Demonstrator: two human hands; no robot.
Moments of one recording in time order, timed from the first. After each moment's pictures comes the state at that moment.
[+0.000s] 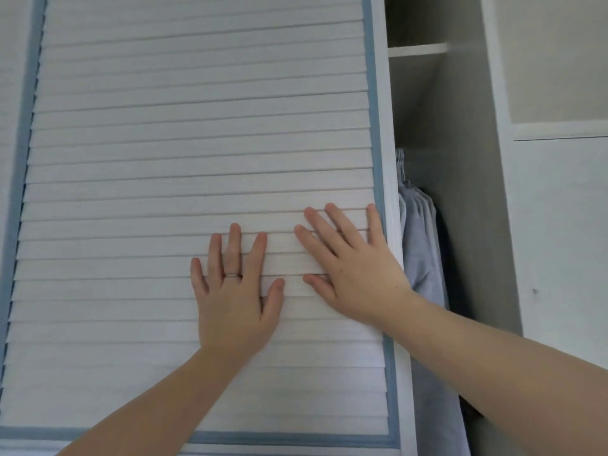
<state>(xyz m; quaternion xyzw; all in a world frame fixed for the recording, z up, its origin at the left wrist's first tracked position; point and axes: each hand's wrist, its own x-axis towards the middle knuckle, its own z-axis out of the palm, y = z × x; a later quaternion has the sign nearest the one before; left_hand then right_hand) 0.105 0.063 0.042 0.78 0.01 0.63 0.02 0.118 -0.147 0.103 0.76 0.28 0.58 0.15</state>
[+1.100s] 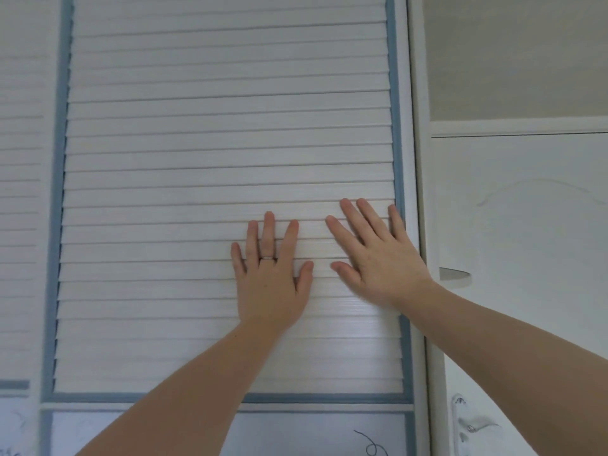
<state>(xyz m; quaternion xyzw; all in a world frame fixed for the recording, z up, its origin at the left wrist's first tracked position) 0.109 -0.066 0.046 0.81 -0.01 0.59 0.03 0.113 -0.273 0.095 0.82 0.22 0.51 0.12</state>
